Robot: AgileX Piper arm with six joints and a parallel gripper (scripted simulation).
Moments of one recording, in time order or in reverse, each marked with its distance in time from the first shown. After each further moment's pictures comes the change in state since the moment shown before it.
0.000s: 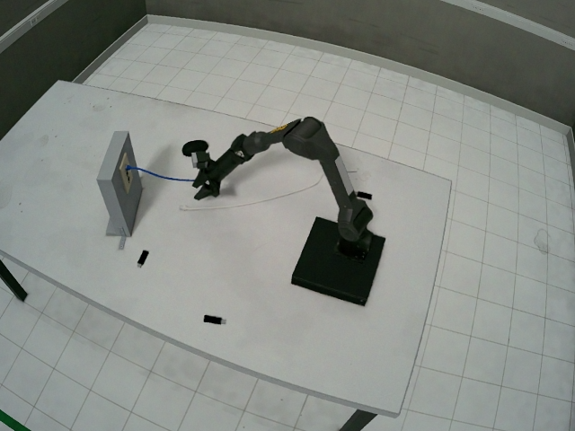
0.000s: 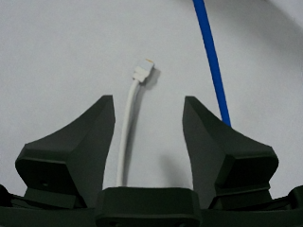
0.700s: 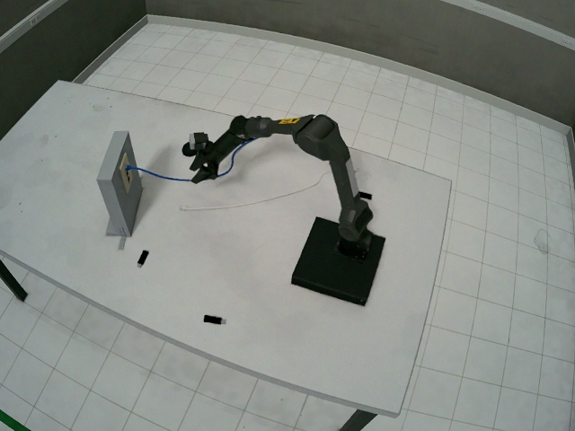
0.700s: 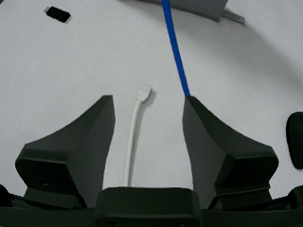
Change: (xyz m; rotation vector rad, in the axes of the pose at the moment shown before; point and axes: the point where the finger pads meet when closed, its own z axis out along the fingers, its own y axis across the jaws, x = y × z) arm -0.056 0.000 -0.055 0.002 -0.004 -0.003
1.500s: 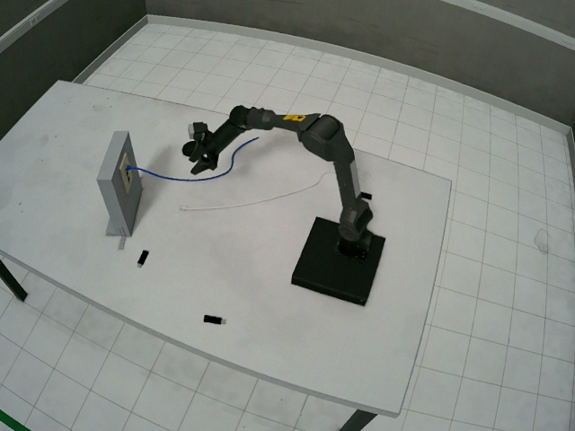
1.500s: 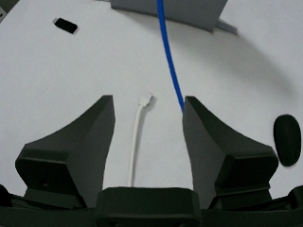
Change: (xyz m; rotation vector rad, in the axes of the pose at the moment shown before) arm -0.027 0.002 -0.030 0.001 0.007 0.007
